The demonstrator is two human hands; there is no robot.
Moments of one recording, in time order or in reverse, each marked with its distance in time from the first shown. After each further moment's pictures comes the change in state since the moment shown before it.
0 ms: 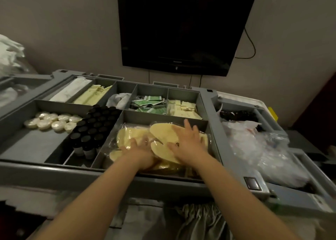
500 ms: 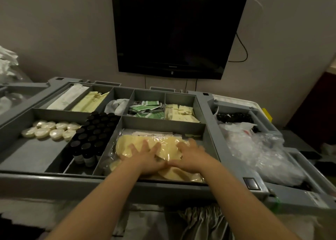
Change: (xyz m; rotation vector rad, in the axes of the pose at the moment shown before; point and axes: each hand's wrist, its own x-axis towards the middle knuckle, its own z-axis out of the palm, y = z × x) left_hand 0.008 -0.002 0.002 -0.058 -0.011 0.033; right_hand -0.007 0.010 0.000 -0.102 -0.278 0.129
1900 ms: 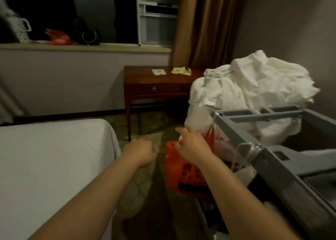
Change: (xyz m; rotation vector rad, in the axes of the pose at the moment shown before) left_hand -0.448 -0.477 0.057 -0.306 0.417 -1.238; right_hand -0.129 -0.636 0.190 -0.120 -0.053 -1.407
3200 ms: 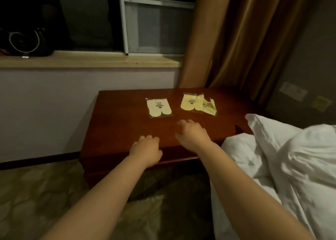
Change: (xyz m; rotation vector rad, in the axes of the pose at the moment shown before) left_hand 0.834 -0.111 -0.196 -0.077 0.055 0.052; right_hand 0.881 0.111 -0.023 -0.094 -0.071 0.097
